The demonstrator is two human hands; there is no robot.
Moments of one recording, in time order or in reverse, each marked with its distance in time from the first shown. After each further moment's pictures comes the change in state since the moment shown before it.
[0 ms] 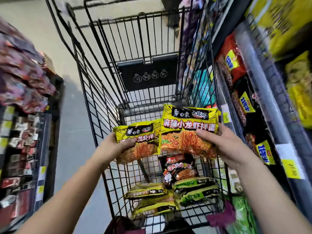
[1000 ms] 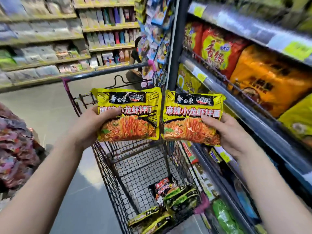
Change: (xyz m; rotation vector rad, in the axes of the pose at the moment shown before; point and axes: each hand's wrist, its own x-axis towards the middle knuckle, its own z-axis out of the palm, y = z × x) left_hand -0.176 0.206 -0.088 -0.294 -0.284 0.611; right_hand -0.229 -0.088 0.001 0.170 0.084 -0.611
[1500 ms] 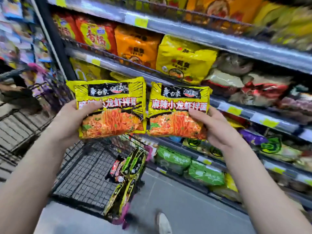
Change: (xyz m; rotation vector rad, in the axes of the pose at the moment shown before) left_hand -0.063 -0.007 0.111 -0.007 -0.655 -0.028; right_hand -0.298 0.019 0.031 0.066 0.683 -0.199
